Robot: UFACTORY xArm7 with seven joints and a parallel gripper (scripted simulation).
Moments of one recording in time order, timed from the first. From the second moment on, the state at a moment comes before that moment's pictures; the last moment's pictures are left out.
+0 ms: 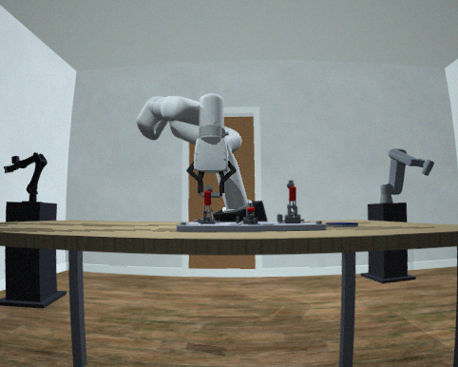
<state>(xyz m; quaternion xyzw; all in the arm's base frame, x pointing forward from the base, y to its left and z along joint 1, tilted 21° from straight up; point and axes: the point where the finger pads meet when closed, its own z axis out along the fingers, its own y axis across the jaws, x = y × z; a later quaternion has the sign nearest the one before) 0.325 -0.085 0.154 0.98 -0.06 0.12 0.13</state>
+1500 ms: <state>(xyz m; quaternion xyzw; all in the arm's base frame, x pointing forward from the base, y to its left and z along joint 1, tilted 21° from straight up) 0.308 -0.191 0.183 0.98 -0.06 0.12 0.13</state>
